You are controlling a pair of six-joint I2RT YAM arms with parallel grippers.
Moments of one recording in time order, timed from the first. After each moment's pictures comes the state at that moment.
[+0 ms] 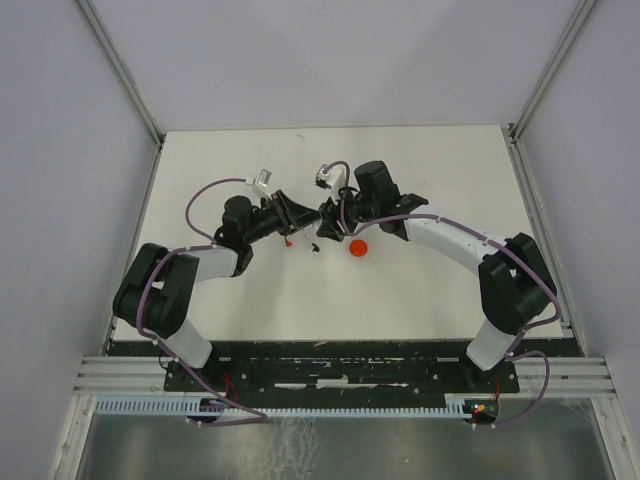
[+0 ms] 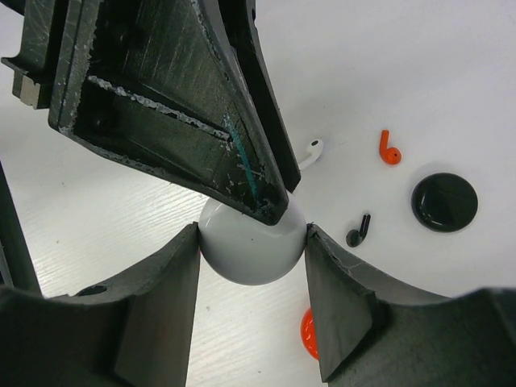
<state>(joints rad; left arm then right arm) -0.34 1.62 0.65 0.86 0.62 -1.01 0.63 1.70 1.24 -0.16 -0.49 -0.19</state>
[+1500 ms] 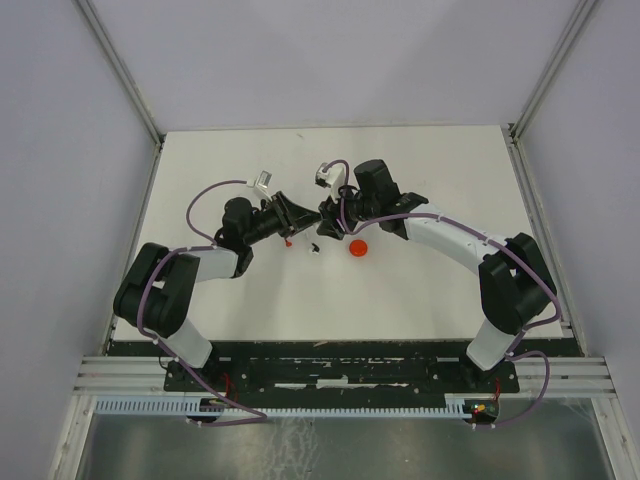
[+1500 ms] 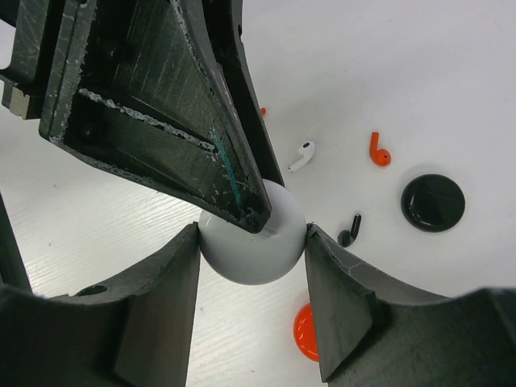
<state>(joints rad) -0.34 1.63 0.64 0.89 0.64 -1.03 0.63 1.70 1.26 -0.17 -0.47 -0.20</state>
